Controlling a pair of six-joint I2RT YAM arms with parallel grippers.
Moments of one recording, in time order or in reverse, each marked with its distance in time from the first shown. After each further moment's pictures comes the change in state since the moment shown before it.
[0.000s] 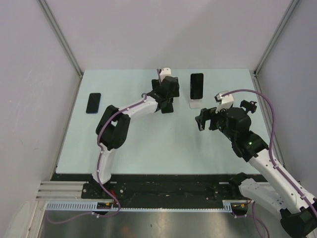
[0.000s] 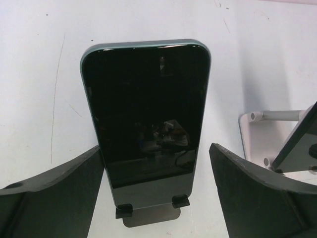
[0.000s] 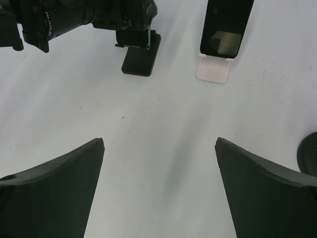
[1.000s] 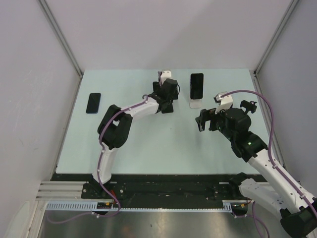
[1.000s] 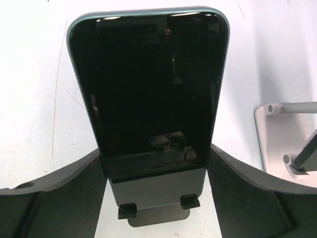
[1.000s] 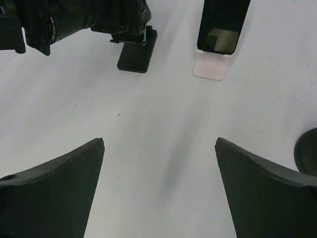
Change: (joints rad) left arm -0.007 0.030 -0.007 -0.001 -0.021 0.011; right arm 0.007 0.000 -0.016 0.003 0.016 -0.014
